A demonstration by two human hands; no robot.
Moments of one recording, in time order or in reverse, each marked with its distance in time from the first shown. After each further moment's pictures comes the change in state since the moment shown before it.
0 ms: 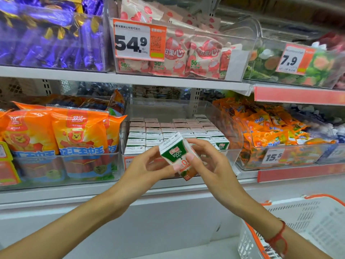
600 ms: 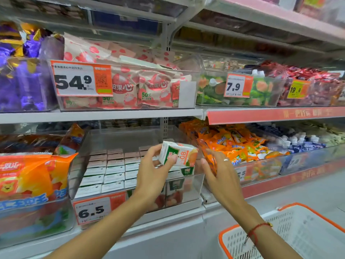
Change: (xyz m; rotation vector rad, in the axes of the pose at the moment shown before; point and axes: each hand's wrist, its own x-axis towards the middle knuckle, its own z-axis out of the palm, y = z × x) left_hand 0.104 -0.003 0.092 0.135 0.269 0.143; right_hand 0.026 0.056 -0.118 -0.770 0.456 -0.032
